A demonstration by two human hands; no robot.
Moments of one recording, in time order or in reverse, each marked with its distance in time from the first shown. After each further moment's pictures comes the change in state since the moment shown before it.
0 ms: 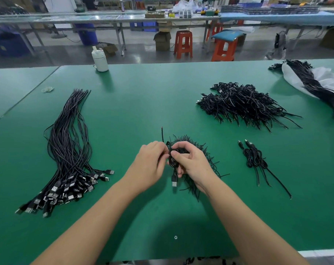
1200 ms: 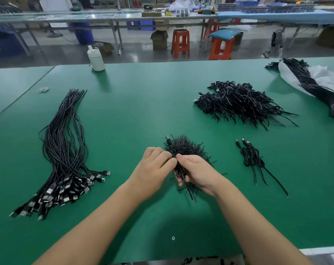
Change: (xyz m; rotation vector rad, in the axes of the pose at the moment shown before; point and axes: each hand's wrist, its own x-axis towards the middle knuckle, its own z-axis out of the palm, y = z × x) left_hand -0.007 -0.015 0.034 0.366 0.230 0.520; right_hand -0.010 0.002 -0.020 -0.013 -0.214 0.166
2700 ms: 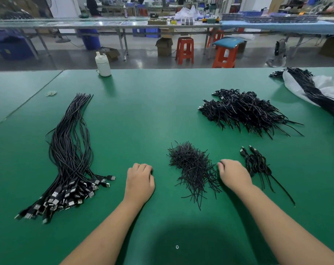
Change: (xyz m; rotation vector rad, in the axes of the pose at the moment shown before) left_hand -0.072 -0.030 0.057 0.037 -0.306 -0.744; right_hand 0.018 0.045 -0.119 -1.385 0.613 0.115
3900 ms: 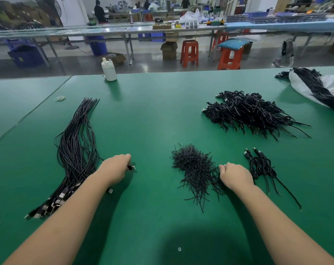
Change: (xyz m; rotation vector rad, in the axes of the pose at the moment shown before) left_hand 0.060 -0.071 -0.081 0.307 -0.558 -0.019; right_hand 0.002 -0.012 -0.006 -0.142 -0.159 0.086
